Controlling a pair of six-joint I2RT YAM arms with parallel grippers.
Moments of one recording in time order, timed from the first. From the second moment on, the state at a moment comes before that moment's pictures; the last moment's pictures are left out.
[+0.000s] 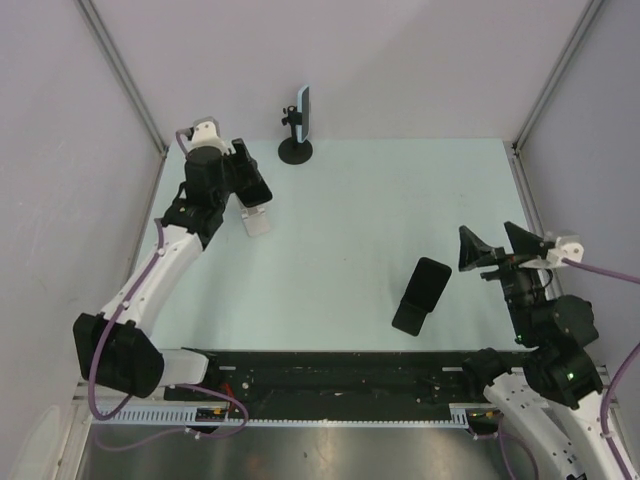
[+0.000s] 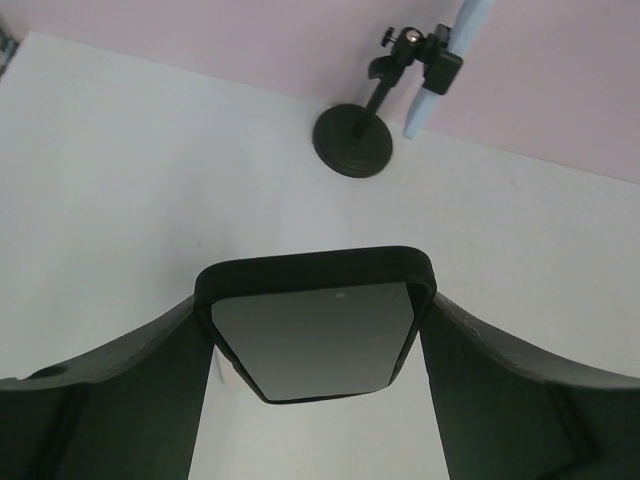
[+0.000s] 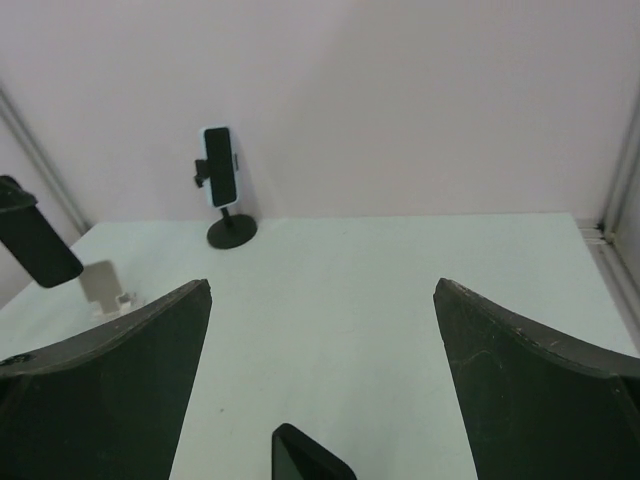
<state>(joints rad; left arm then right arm) -0.27 1.33 1.18 -0.14 -0.28 -0.34 0.48 0.22 0.72 -0.20 0.34 0.08</state>
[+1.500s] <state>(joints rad) -0.28 1.25 1.04 -0.25 0.36 -0.61 0.78 1.57 0.91 0.47 -0.36 0.39</state>
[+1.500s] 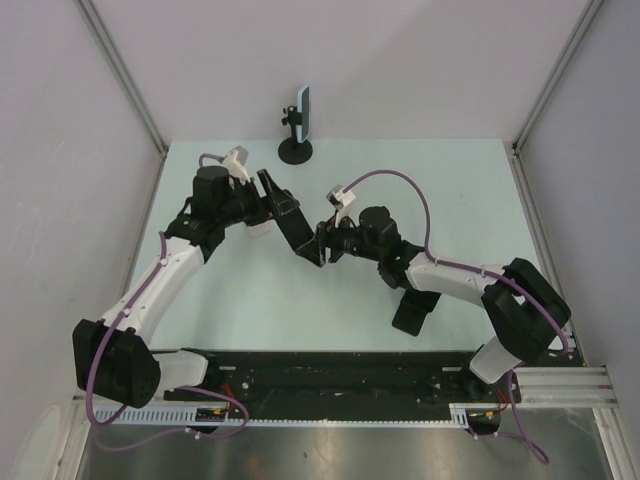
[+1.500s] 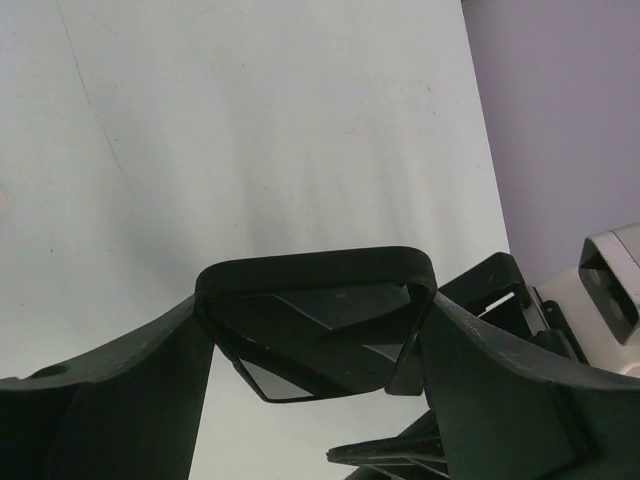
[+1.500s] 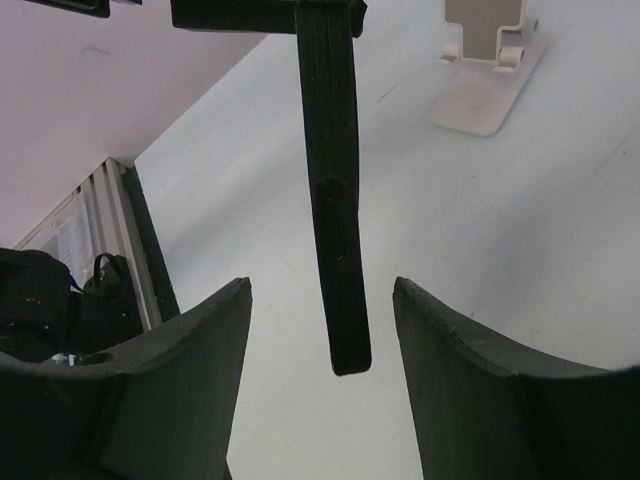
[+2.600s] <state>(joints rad) -0.16 0.95 1.04 -0.19 0.19 -0.40 0.15 1.31 0.94 -0.07 -0.44 0.37</state>
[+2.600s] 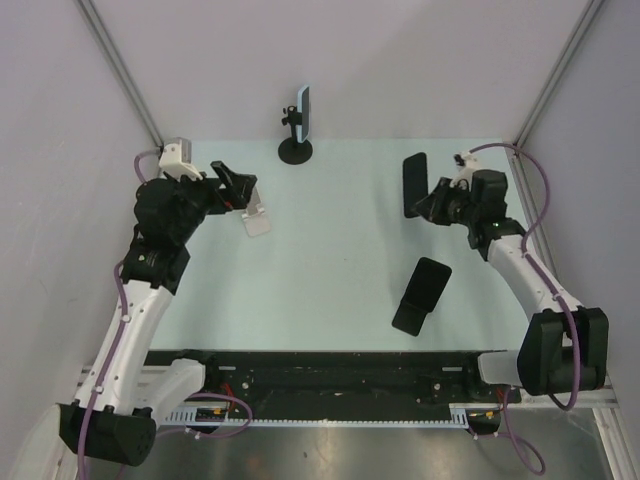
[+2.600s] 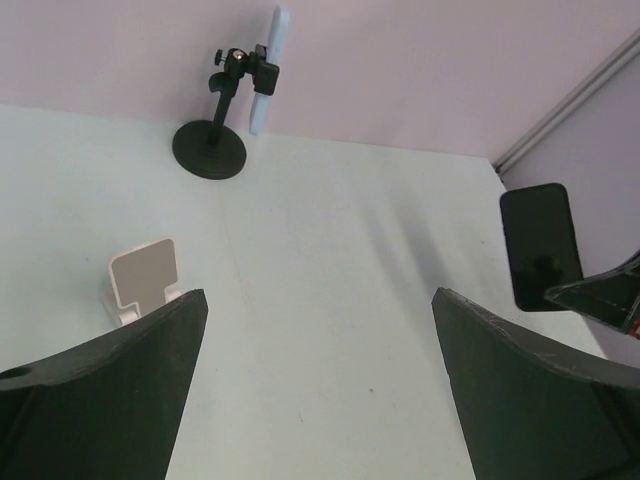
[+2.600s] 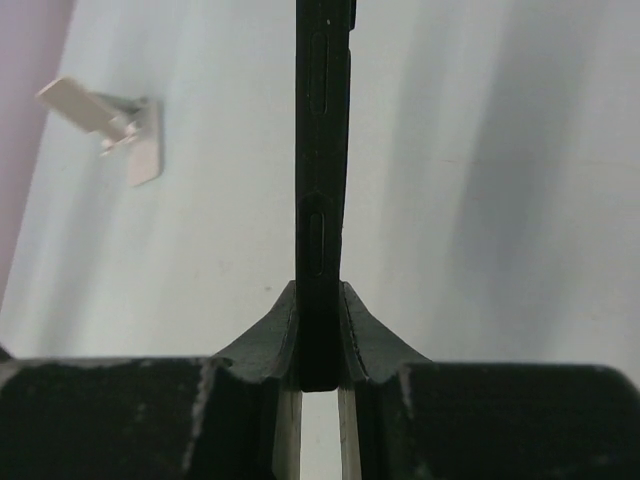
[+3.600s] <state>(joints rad) -0.16 0.98 1.02 -0.20 0.17 -0.33 -0.23 1.83 1.16 -0.37 -0.50 0.19</state>
